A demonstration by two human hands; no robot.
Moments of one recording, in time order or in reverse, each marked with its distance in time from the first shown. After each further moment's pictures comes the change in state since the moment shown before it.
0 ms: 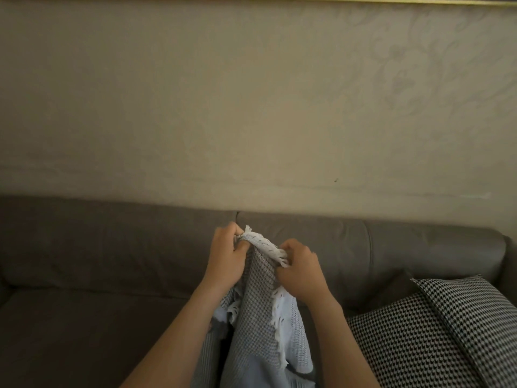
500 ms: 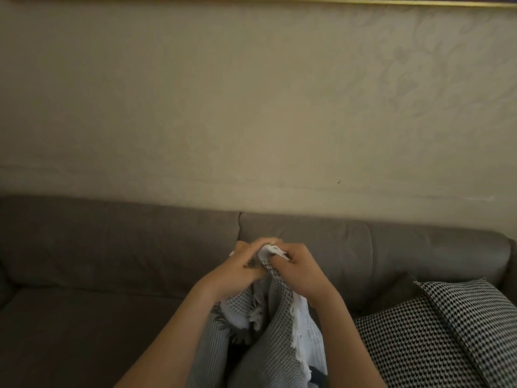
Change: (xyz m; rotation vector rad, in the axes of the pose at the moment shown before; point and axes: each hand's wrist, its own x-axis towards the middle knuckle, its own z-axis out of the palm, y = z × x) left_hand -0.013 0.011 -0.017 -0.157 -0.628 -0.051; right_hand -0.002 -0.024 -0.007 0.400 -0.218 -0.147
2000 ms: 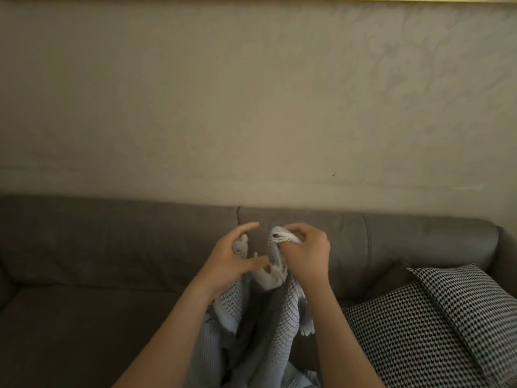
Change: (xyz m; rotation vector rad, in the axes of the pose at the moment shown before) left_hand -0.024 -0.008 0.004 -0.209 0.308 0.051; right_hand -0.020 -0.018 0.013 -0.117 0.632 0.101
